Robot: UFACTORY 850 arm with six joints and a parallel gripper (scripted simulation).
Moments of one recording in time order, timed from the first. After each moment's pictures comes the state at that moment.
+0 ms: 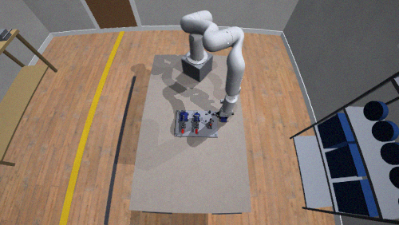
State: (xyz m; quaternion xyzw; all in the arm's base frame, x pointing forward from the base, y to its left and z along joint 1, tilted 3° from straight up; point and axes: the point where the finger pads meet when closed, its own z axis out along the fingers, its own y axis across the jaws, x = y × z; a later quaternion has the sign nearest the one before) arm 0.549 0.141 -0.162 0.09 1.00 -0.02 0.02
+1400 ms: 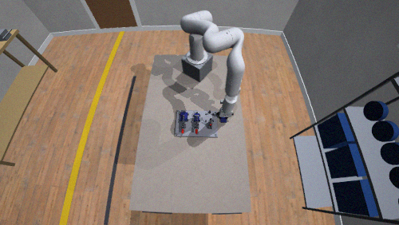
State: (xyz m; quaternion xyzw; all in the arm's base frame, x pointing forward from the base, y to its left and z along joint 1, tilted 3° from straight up) arm 0.550 0.141 -0.168 0.09 1.00 -0.02 0.02
